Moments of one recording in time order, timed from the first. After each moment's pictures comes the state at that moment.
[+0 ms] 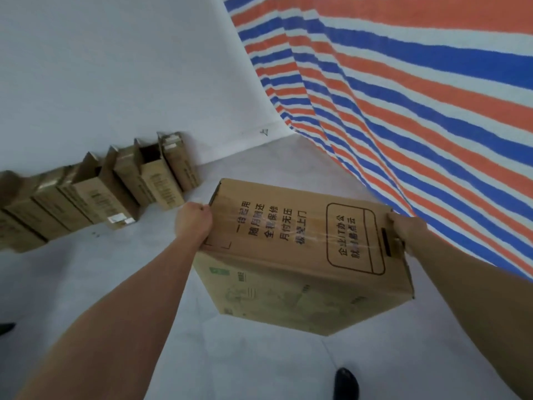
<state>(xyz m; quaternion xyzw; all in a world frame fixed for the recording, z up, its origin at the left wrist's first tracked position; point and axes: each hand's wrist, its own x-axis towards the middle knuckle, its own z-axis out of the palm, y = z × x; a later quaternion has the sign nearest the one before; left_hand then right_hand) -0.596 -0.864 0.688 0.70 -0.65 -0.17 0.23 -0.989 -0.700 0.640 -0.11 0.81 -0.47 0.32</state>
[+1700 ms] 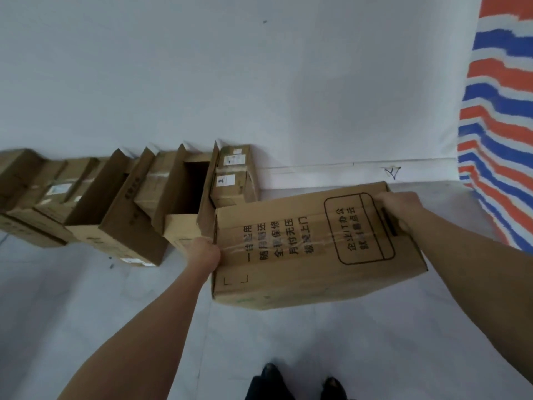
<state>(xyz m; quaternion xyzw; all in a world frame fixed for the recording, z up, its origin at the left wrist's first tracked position) -0.552 -2.034 0.550 0.86 -0.36 -0.32 0.18 -0.950 -2.150 0.560 -0.30 0.81 -0.28 0.43</state>
